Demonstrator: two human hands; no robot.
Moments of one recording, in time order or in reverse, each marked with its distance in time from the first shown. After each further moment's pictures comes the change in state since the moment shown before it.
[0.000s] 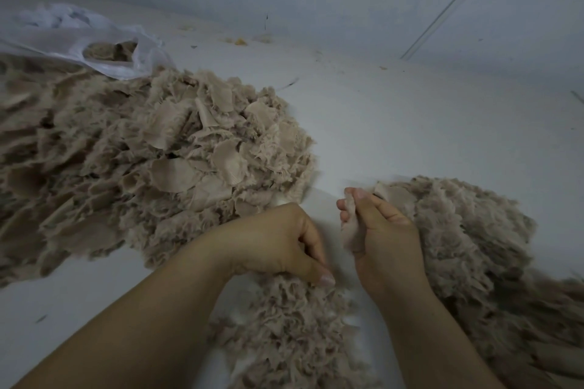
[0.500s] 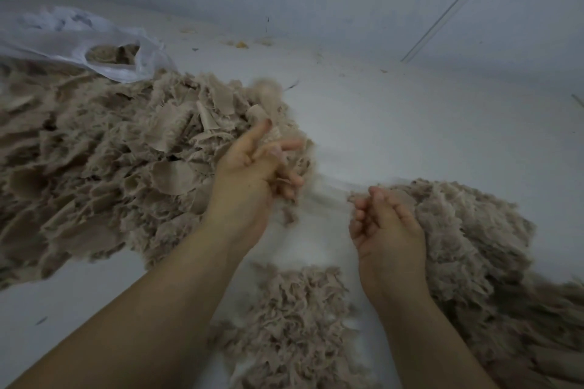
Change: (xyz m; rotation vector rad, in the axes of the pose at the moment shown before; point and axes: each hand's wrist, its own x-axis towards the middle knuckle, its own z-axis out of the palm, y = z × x) left_hand 0.015 0.010 -0.013 -0.941 0.812 0.360; right_hand 0.003 0.000 -0.002 0.145 0.098 -0.033
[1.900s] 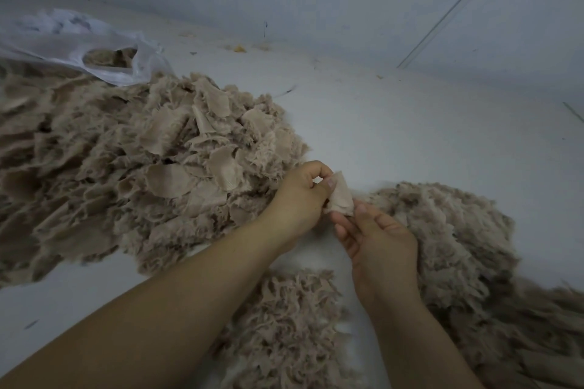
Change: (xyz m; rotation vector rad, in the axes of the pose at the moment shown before) left_hand 0.015 -0.043 0.037 0.498 -0.197 -0.109; right_hand -0.003 0.001 0.000 -0.100 0.014 0.035
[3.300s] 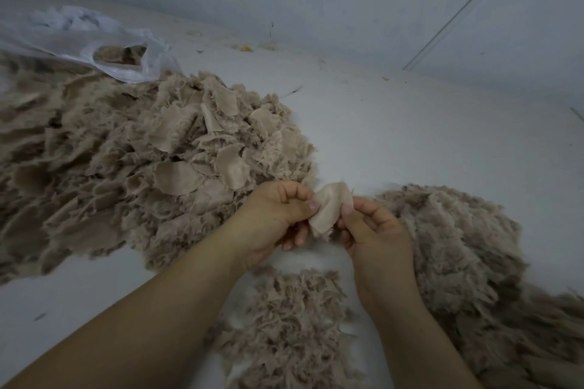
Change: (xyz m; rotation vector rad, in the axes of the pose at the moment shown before) left_hand -0.026 -0.011 -0.044 -0.222 -0.173 -0.097; right_hand 0.006 0.007 -0.003 -0.218 -0.131 -0.119
